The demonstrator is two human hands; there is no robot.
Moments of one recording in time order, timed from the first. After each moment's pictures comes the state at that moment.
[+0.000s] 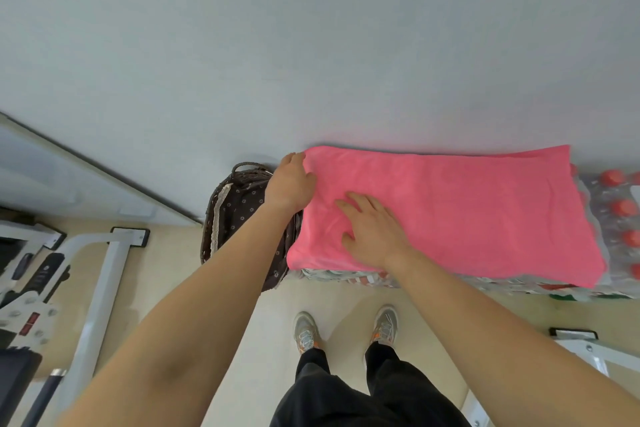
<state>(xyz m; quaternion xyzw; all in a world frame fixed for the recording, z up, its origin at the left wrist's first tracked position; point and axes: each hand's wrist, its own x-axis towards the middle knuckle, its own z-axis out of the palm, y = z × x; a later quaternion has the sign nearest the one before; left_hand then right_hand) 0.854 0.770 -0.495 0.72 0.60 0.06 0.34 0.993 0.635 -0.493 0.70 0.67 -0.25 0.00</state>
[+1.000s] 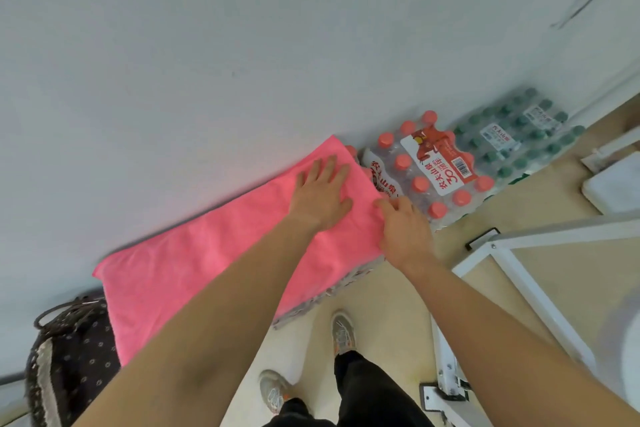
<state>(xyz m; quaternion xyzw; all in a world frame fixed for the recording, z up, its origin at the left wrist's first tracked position) 1.231 0.635 -0.507 0.97 0.19 -0.13 0.13 1.283 0.456 -0.491 0.93 0.32 -0.18 -0.05</state>
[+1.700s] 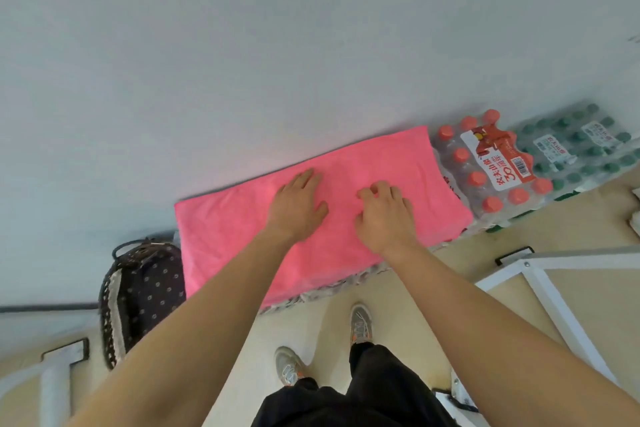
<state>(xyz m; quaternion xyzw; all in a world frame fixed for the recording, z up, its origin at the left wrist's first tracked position) 1.077 0.683 -0.492 0.93 0.29 -0.04 0.20 1.189 0.535 -0.471 0.90 0.41 -0.15 -0.05</state>
